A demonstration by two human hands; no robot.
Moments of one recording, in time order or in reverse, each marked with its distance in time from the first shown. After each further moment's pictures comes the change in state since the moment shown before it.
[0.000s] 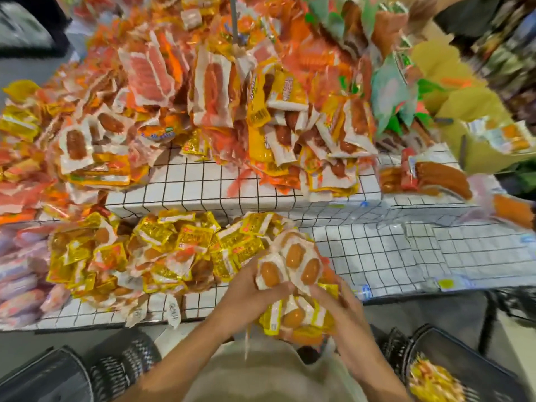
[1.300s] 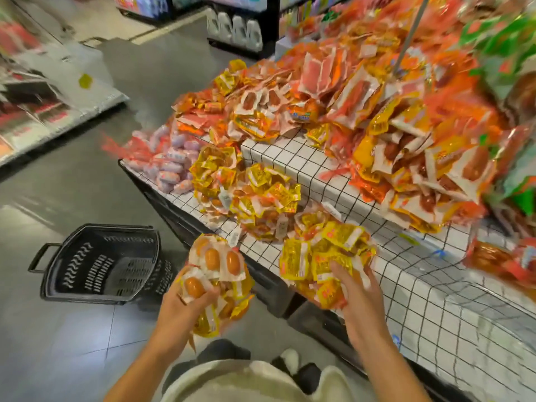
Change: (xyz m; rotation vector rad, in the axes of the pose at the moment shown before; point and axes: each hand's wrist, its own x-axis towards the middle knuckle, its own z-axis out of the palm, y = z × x) left_hand -0.194 -0.118 0.038 -0.391 1.003 0.069; right_hand 0.003 -0.032 0.003 -0.203 -0.343 0.002
